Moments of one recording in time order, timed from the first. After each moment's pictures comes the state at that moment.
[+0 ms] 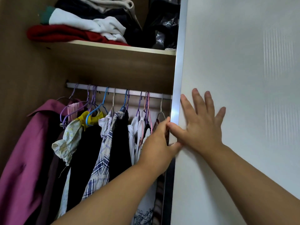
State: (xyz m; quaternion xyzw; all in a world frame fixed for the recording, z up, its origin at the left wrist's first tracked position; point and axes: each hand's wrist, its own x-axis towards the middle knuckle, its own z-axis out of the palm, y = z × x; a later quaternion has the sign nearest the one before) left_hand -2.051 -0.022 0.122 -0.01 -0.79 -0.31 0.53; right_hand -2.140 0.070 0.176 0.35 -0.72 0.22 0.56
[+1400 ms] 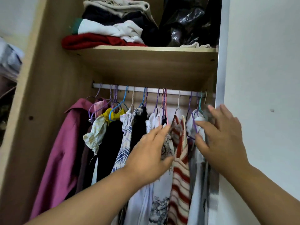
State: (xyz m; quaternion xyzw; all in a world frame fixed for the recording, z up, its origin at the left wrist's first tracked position) left_hand -1.988 -0.046 0.088 0.10 -0.86 0.00 0.49; right_hand -2.131 0.099 0.131 0.48 -0.62 0.28 0.55
